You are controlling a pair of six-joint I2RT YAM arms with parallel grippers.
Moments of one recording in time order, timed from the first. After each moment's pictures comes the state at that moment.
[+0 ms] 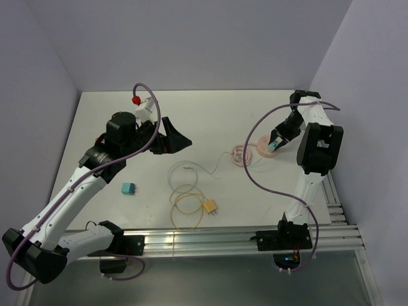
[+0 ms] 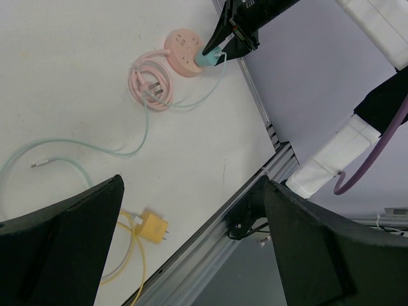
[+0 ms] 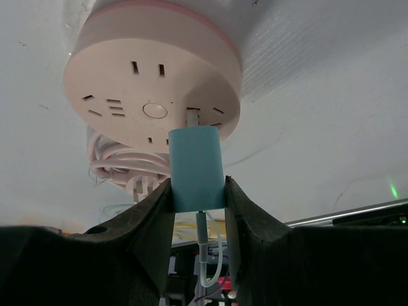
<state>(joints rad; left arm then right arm) -0.55 1.07 1.12 -0.38 0.37 -0.65 -0.18 2.14 1.78 -1.30 -0.14 0.74</state>
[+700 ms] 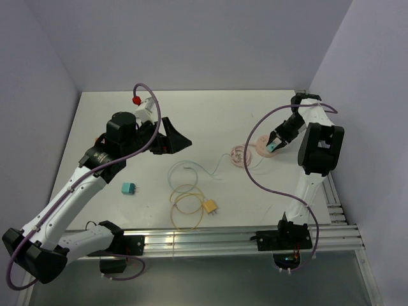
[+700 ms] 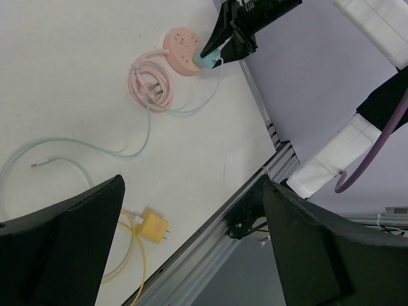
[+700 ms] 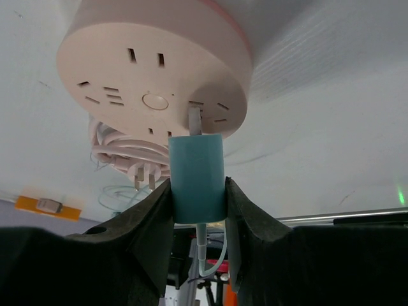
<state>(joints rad) -0.55 1.07 1.12 -0.39 0.37 -0.65 -0.20 2.12 1.73 -1.27 -0.25 0.68</state>
